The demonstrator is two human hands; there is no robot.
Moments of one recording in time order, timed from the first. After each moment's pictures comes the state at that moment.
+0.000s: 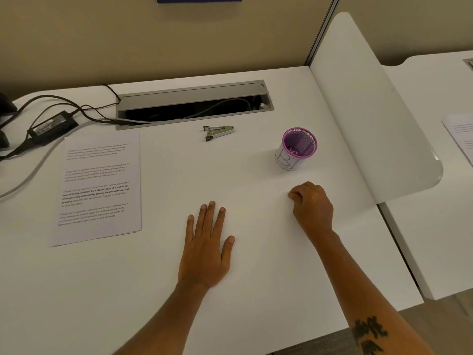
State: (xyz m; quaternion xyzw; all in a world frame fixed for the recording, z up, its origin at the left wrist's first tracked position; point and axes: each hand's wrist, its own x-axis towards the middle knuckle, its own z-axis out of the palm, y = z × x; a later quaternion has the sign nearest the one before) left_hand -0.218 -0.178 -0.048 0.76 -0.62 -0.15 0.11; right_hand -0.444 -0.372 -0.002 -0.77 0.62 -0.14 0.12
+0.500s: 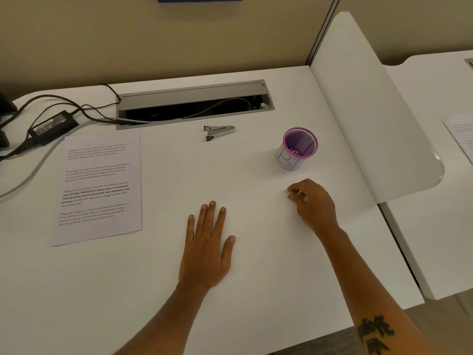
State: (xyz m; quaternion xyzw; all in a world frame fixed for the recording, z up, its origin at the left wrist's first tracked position) left_hand -0.218 -0.179 -0.046 0.76 -0.62 -0.15 0.12; right_hand -0.456 -0.382 -0.003 -0.78 0.56 -0.16 0.23
